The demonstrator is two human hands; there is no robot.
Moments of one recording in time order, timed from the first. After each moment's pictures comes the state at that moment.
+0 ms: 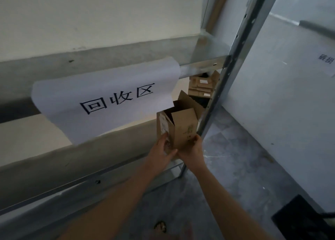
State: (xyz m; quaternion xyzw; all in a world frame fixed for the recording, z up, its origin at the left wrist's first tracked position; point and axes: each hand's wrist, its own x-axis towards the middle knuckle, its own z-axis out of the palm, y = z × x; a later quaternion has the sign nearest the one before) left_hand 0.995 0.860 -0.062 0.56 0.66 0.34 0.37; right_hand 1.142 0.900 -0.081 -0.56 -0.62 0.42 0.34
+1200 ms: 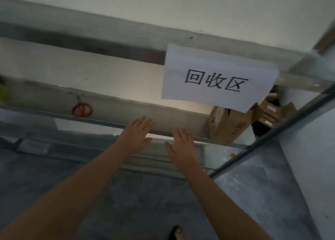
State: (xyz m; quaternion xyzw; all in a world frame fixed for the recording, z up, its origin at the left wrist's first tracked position) left_hand 0.822 0.667 -0.056 0.60 0.80 -0.02 0.01; right_hand 1.009 0.783 -0.057 -0.31 -0.94 0.14 0.09
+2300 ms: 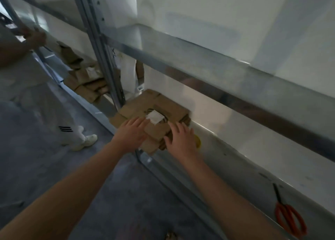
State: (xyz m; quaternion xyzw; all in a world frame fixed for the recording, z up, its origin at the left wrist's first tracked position) left_hand 0.197 0.080 -0.008 0.27 0.96 0.01 -0.02; right_hand 0.262 0.293 -0.014 -0.01 -0.99 0.14 0.02
